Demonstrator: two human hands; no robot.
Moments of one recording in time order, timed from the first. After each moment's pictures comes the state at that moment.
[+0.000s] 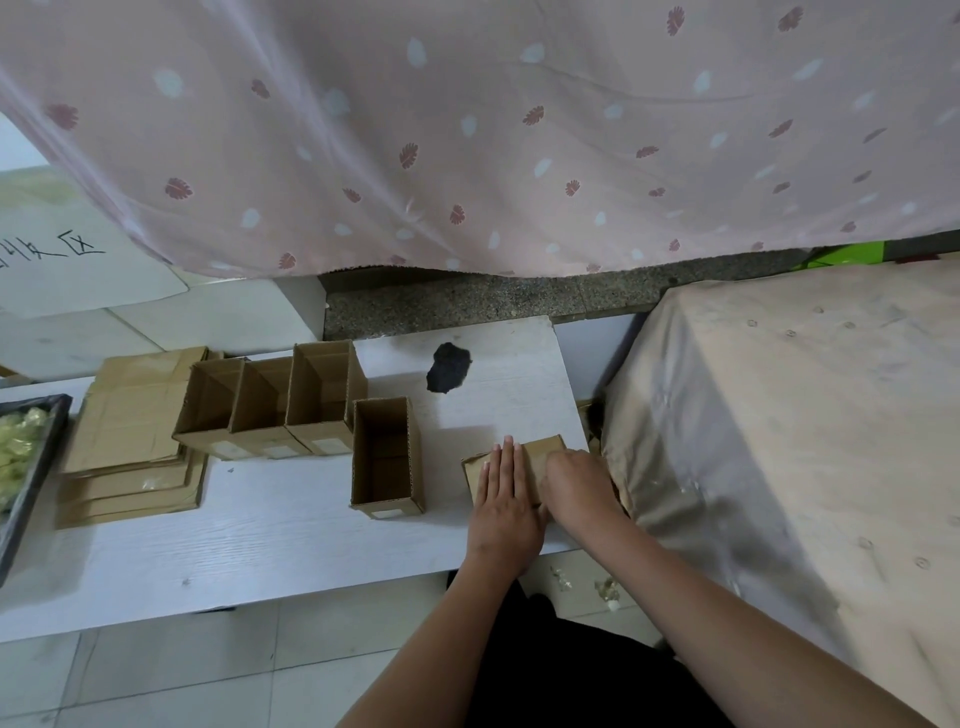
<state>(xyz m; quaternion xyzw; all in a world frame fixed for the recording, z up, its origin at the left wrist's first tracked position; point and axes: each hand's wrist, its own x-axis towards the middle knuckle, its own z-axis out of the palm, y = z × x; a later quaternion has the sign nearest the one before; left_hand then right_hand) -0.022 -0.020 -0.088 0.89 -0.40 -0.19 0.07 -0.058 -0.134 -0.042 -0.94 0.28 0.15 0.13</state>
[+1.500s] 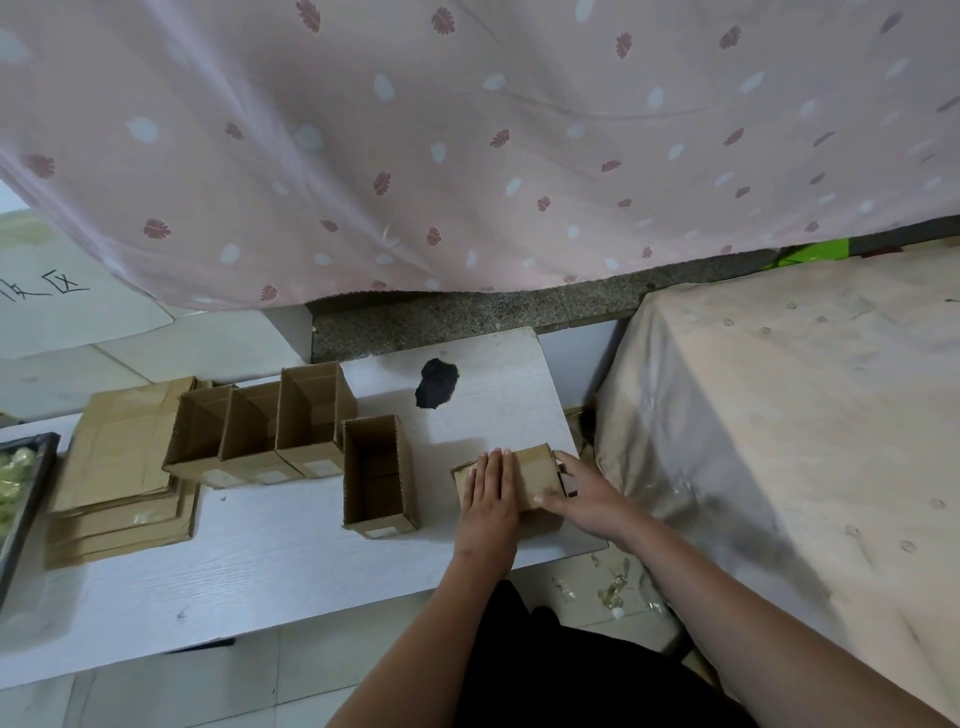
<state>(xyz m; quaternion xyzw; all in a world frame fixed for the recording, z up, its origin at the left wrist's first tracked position) -0.008 -0.017 -0.091 0.88 -0.43 -0.19 0.04 -0.095 -0.167 -0.046 -0.75 0.34 0.13 0.56</state>
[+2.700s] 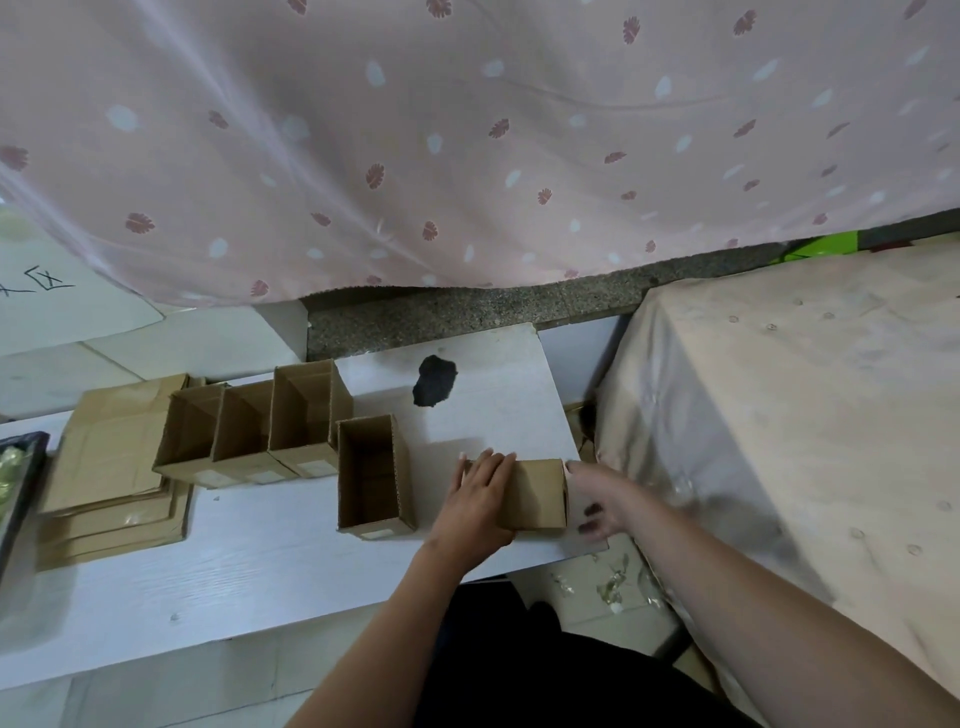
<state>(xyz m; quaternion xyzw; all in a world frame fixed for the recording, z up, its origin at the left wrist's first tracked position) 0.024 -0.009 -0.061 0.84 -0.50 -0.21 0.07 -0.071 -0.190 -0.057 -0.51 0.59 0.22 0.59</state>
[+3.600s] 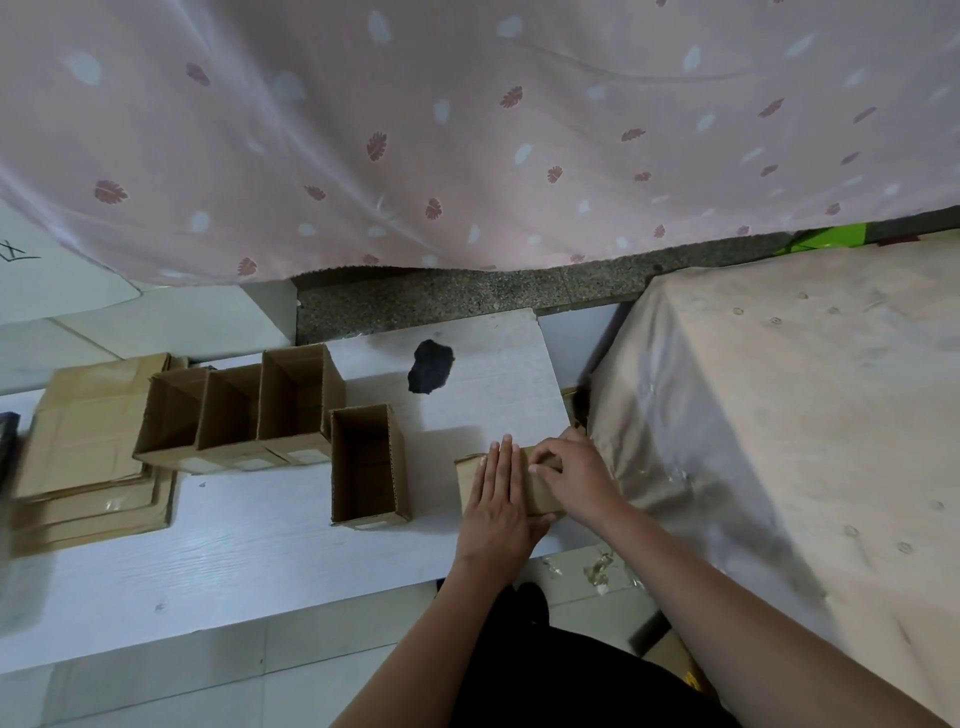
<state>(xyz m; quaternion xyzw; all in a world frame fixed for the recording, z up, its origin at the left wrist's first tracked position) -0.012 -0.026 -0.085 0.87 -0.47 -0.17 0.01 -0.063 -0.169 -0.071 -0.87 0.31 0.00 0.39</state>
